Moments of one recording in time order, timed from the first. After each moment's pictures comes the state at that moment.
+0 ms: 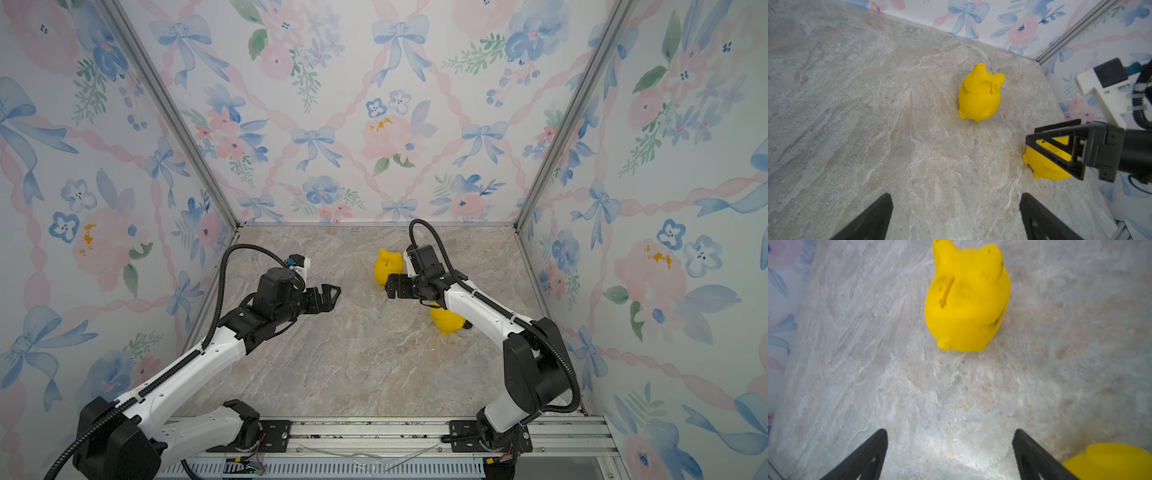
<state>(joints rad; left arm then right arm) -0.48 1.08 0.81 -0.29 0.07 -0.49 0.46 1.63 1.22 -0.43 -0.16 0.41</state>
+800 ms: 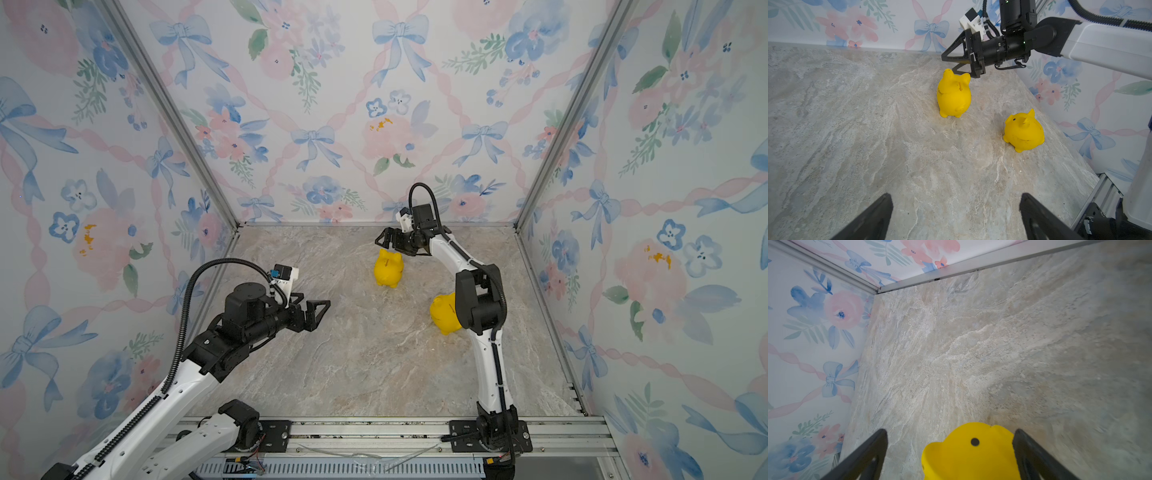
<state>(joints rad) -0.46 0.82 0.76 -0.40 0.19 -0.30 0.30 2.36 2.04 -0.49 -0.62 0.39</state>
